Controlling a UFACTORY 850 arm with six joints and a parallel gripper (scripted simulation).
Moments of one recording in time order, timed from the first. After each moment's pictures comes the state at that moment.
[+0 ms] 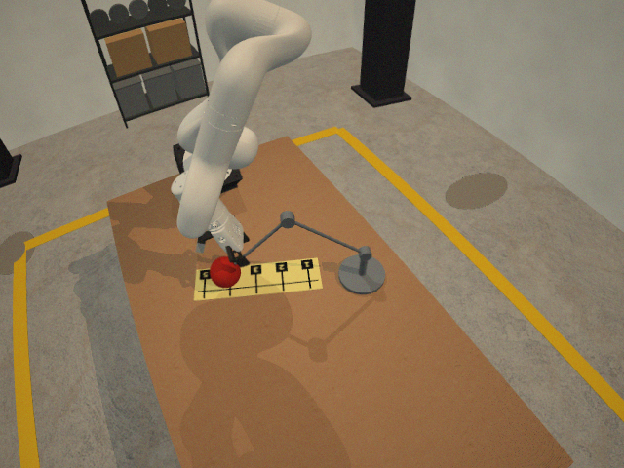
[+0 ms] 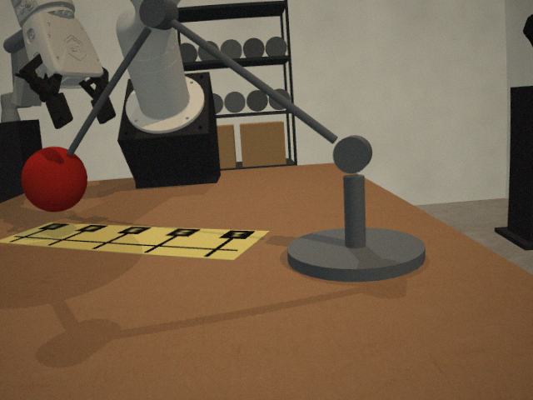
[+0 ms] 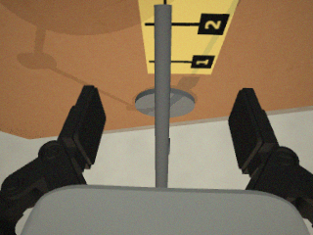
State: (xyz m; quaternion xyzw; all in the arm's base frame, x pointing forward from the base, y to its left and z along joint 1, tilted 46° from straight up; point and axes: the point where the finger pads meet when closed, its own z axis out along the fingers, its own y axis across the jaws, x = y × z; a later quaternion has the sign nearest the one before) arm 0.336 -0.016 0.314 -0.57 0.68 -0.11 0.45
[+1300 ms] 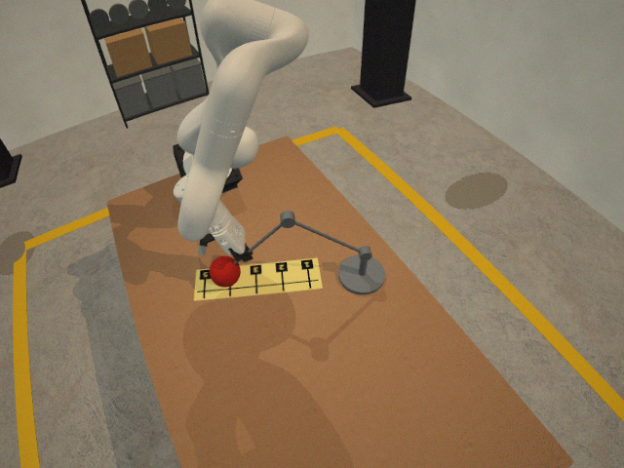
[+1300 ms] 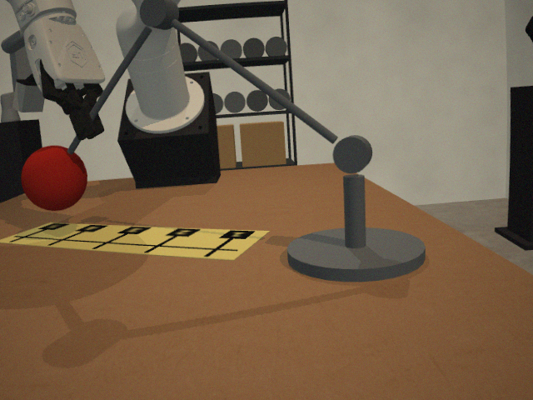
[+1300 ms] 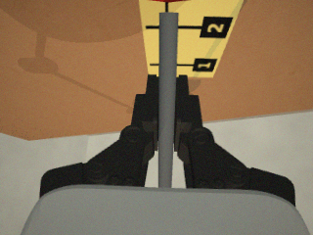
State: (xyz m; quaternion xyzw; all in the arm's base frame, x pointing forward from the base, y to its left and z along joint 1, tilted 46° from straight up) arm 0.345 -0.013 0.309 -0.57 0.68 -0.11 0.45
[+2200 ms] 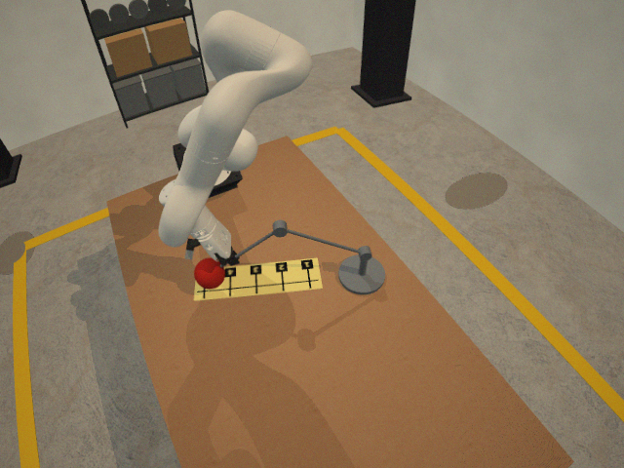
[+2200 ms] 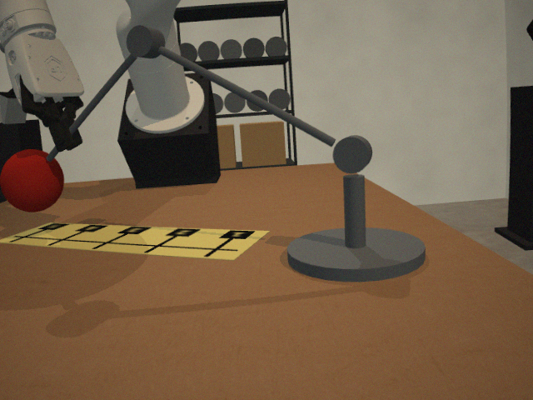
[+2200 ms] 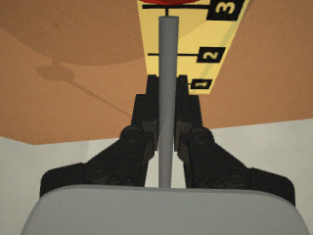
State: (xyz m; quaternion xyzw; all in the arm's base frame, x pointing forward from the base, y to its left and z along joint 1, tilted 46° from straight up) arm 0.346 -0.053 0.288 -0.57 0.68 -0.11 0.45
